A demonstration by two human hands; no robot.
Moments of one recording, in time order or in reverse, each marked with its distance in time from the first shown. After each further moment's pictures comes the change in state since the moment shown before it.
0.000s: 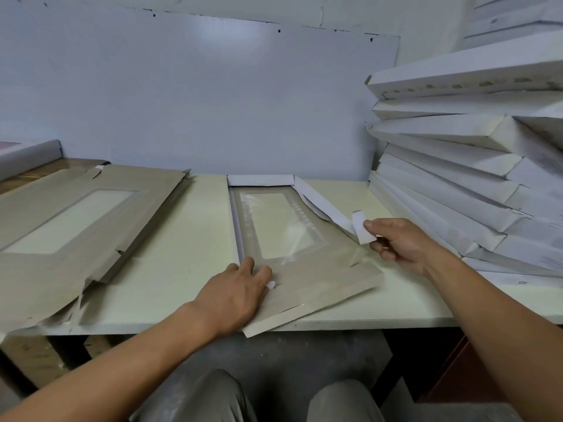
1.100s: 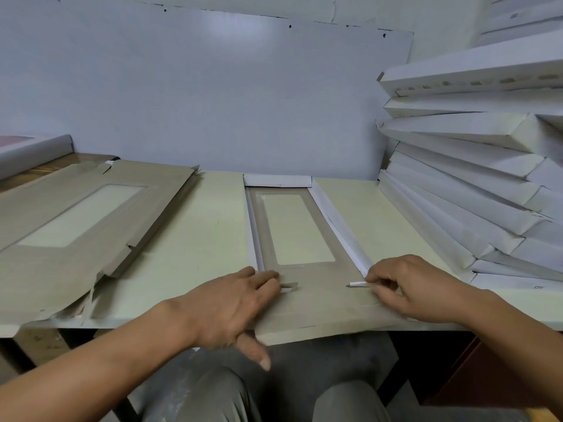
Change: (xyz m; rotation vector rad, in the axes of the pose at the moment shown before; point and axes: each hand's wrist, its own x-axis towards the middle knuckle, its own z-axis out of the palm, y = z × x) left_hand -0.029 -0.019 -0.029 -0.022 -0.082 0.418; right_hand -0.074 0.003 0.022 -1.202 -0.247 -0.557
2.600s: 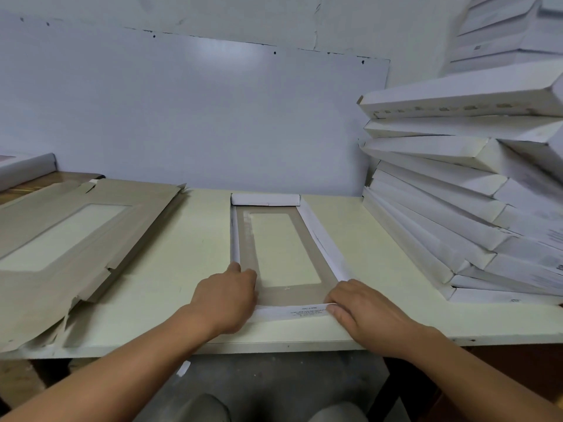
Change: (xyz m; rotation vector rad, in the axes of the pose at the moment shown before) left_hand 0.050 -0.001 0.004 -0.118 0.141 -0.602; right_hand 0.012 -0.029 0.034 0.037 0.022 0.061
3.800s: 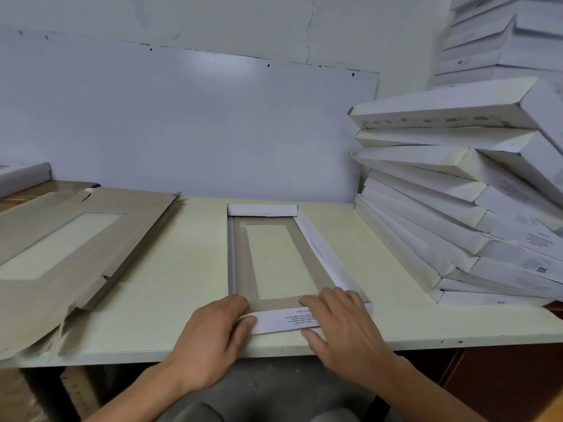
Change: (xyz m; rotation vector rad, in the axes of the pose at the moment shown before) left_hand -0.057 -0.006 0.018 -0.438 0.324 0.287; right_hand -0.010 -0.036 0.028 -0.237 0.388 -0.053
